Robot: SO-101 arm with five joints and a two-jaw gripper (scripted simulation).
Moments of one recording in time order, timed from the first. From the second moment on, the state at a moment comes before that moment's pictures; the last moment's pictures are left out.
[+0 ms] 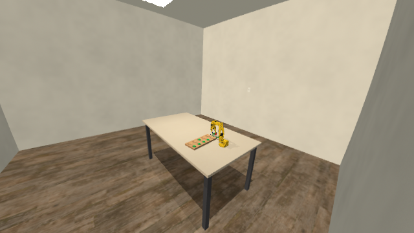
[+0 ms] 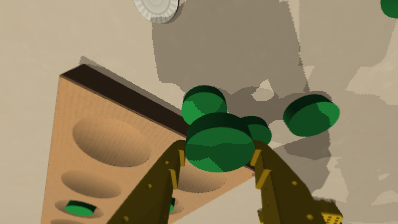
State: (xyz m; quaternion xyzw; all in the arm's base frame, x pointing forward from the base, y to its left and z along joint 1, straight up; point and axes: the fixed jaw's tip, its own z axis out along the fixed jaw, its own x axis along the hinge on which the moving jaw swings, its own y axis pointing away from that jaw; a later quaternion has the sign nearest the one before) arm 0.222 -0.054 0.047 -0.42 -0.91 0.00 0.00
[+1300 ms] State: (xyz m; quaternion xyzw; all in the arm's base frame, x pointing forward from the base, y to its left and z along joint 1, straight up) arm 0.184 0.011 0.046 -0.29 -0.96 0.00 0.00
